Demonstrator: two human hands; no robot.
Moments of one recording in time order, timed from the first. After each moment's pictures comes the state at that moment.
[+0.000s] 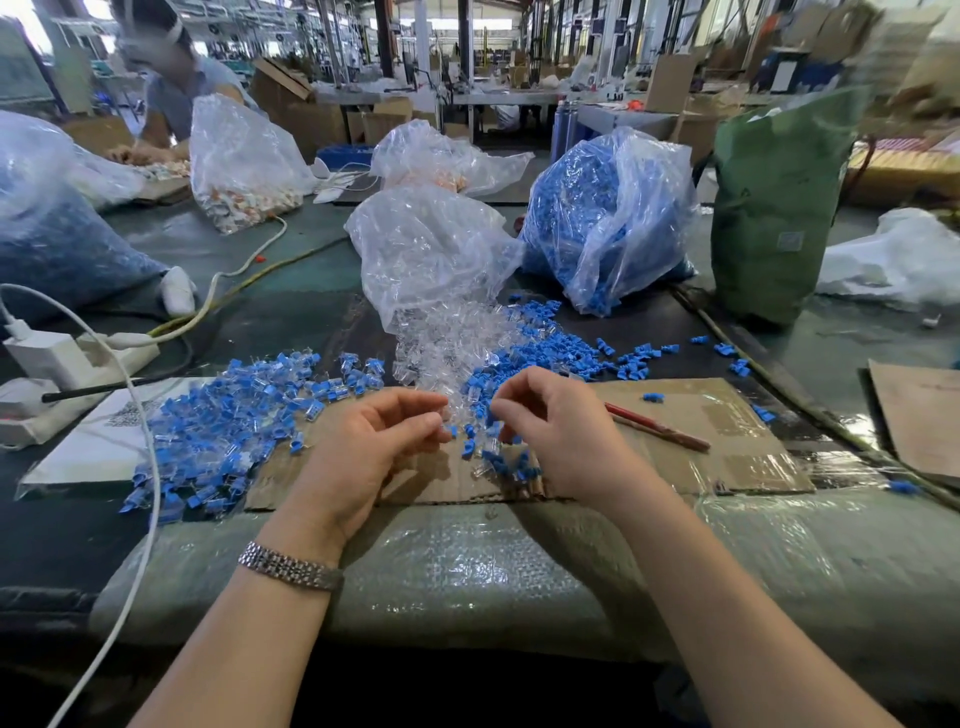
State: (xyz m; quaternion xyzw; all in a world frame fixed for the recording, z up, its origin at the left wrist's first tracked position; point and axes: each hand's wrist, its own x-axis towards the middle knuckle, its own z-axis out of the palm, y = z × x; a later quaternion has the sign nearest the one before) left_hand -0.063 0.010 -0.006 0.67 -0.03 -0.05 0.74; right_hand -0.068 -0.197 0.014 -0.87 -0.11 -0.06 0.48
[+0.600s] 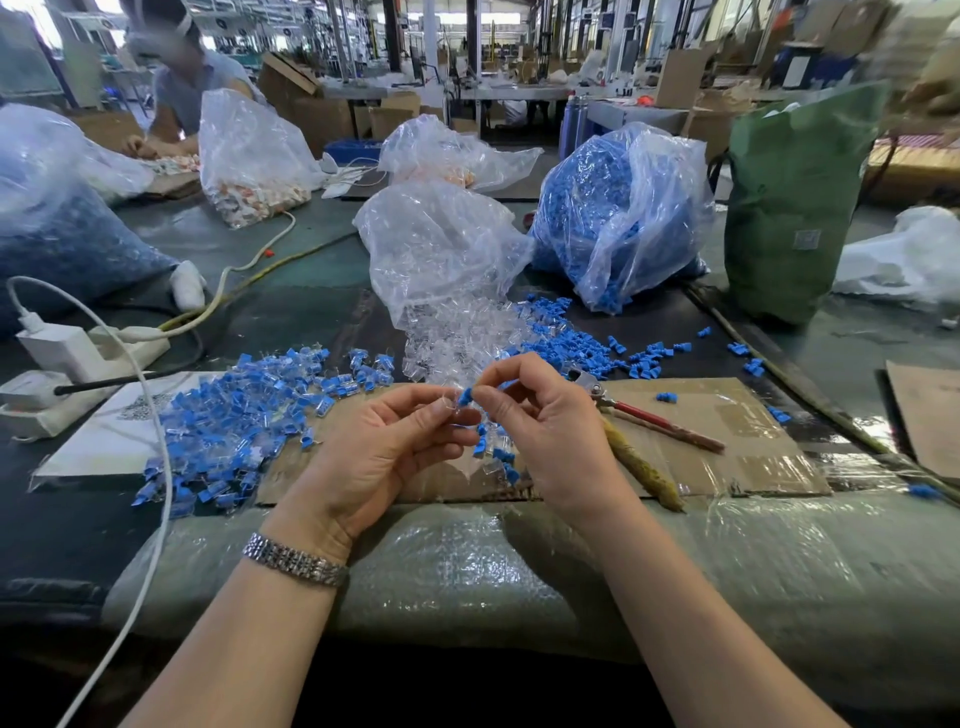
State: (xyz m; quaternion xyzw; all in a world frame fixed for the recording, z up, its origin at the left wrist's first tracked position) left_hand -0.066 0.005 0.002 0.54 -0.06 -0.12 0.83; right_hand -0.077 -0.169 0.010 -0.77 -0.16 -0.15 0.59
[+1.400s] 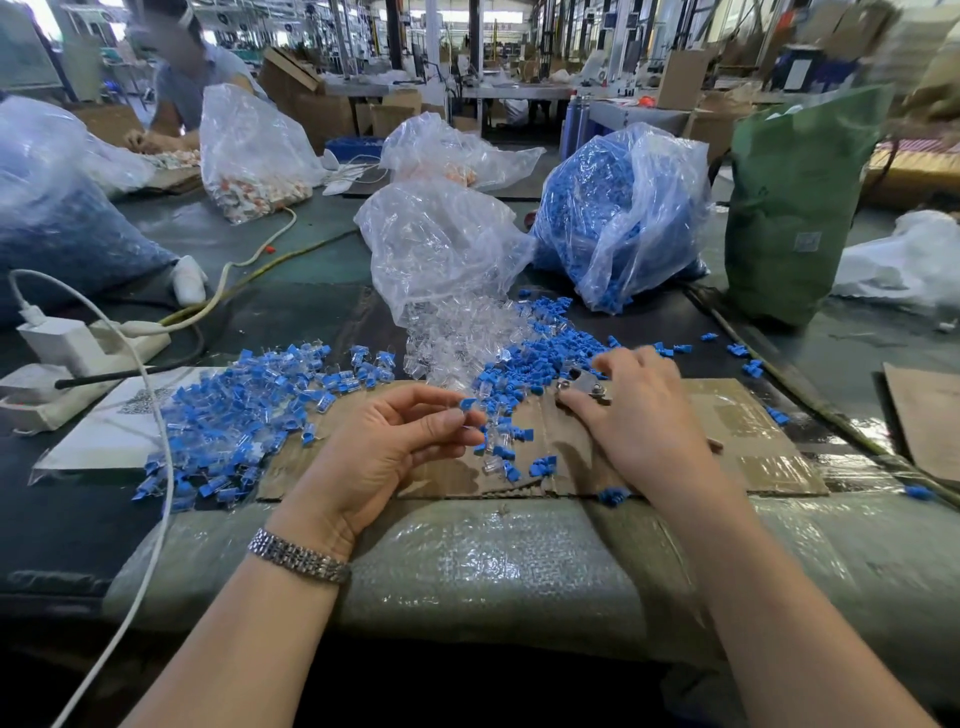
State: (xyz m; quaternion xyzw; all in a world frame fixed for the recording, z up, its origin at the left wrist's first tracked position) left_hand -0.063 0.010 -0.002 0.57 -0.07 -0.11 0.81; right_hand -0.060 -0.233 0.016 -0.97 0.05 -0.12 0.21
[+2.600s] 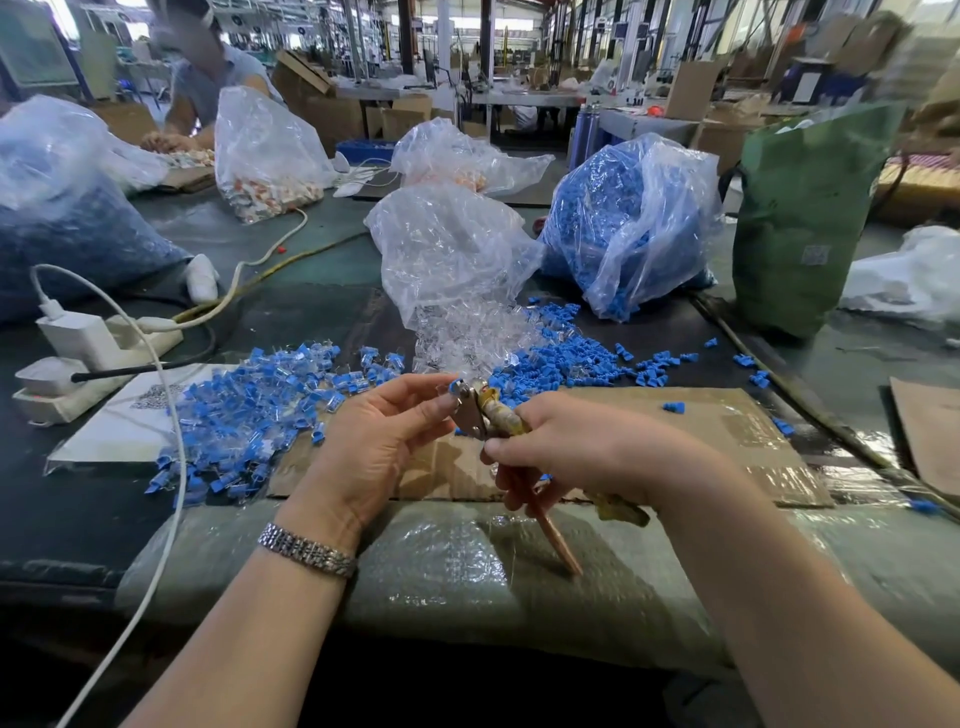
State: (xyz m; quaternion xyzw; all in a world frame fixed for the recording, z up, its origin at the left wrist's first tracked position) left_hand -0.055 0.011 -0.007 0.55 -0.04 -0.06 0.84; right_hand -0.078 -0.181 0.060 -0.86 -0.11 0.26 0.42
